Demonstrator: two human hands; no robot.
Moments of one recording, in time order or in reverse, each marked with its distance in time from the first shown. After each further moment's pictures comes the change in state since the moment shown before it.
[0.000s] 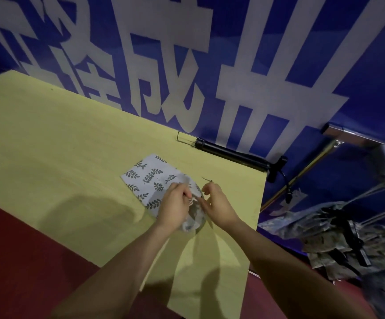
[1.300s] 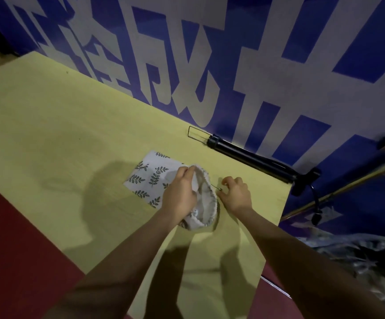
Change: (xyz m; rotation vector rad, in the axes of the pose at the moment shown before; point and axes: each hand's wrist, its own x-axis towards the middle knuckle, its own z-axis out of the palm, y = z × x) left_hand 0.076 0.008 0.019 0.258 -0.088 -0.127; right_hand 0.101 0.076 -0.012 -0.281 -0.061 0.212
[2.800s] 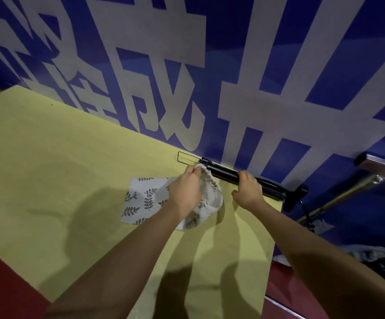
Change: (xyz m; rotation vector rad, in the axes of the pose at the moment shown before) left_hand 0.066 0.039 -0.027 0.187 -0.009 0.117; right_hand 0.044 0.004 -0.072 -0.049 0.059 0.056
